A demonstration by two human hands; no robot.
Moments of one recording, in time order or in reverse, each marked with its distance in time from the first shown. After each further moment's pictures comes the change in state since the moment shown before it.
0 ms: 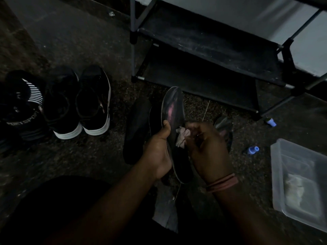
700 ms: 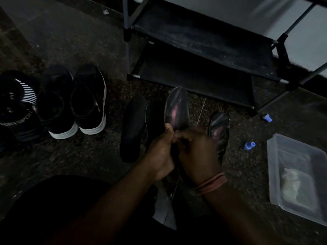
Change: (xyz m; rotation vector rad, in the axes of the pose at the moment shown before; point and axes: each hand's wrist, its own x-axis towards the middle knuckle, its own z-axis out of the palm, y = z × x) left_hand -0.002 -0.017 0.000 0.088 -0.048 0.062; right_hand -0.011 -0.014 0.009 -0.099 0.003 -0.089
